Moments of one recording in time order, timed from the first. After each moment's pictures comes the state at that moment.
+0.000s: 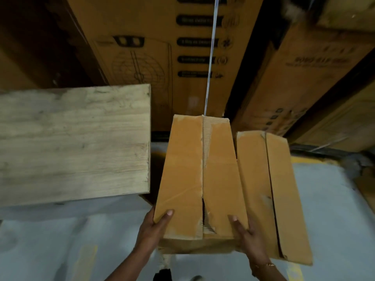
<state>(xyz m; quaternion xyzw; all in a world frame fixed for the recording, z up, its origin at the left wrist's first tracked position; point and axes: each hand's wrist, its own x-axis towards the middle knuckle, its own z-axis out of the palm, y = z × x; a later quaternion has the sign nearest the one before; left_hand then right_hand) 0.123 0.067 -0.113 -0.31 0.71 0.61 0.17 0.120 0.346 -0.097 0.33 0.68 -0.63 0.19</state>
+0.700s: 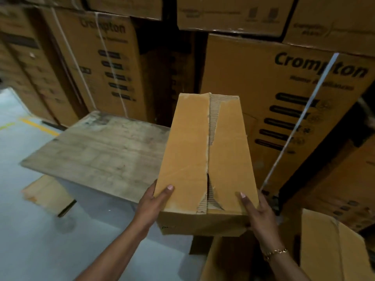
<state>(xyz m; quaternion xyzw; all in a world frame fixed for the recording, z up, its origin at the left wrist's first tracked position) 0.157 -0.154 0.075 -0.29 0.69 0.66 -0.10 0.052 0.116 0.090 0.03 0.80 -0.59 0.10</state>
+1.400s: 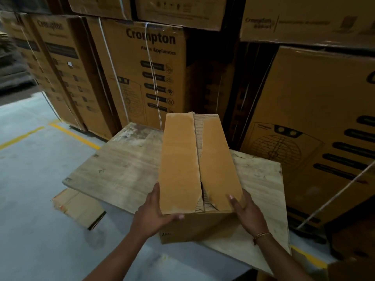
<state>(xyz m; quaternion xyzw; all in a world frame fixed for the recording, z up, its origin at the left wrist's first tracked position) 0.158 -0.448 0.035 -0.27 0.89 0.35 -0.06 -0.009 -0.176 0.037 -0.11 0.89 -0.41 0.14</state>
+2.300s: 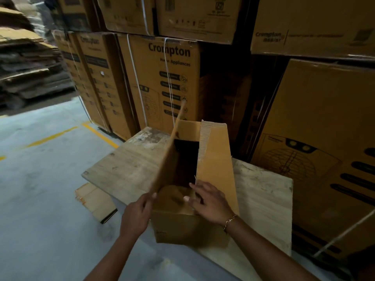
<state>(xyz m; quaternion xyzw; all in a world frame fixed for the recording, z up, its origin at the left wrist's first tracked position) 0.177 -0.414 0.051 -0.41 0.82 0.32 -0.23 -0.014 -0.239 0.087 -0.45 0.85 -0.20 0.18</state>
